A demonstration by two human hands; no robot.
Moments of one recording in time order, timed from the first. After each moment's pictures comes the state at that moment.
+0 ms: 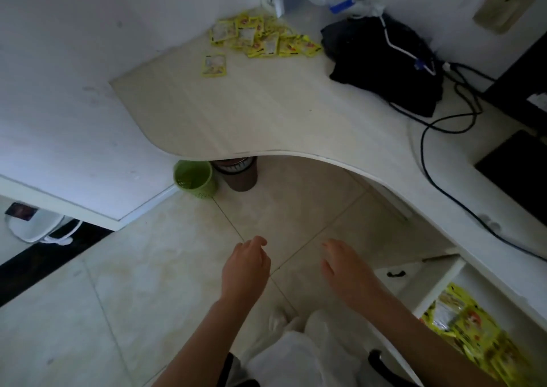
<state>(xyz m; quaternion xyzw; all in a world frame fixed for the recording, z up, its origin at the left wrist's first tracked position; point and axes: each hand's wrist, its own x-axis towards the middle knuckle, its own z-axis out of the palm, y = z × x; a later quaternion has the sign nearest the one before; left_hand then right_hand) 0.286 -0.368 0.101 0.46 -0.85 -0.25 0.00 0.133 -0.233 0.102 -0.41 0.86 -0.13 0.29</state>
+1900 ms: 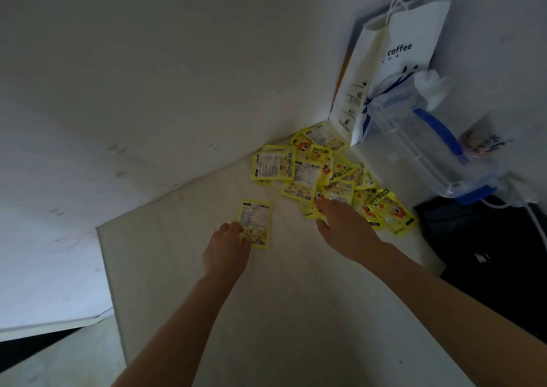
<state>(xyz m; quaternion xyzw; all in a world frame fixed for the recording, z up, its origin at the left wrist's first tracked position) 0.030 -0.958 0.087 0.57 -0.78 -0.26 -0.01 -0.191 -0.863 0.124 -0.55 0.81 -0.06 0.21</state>
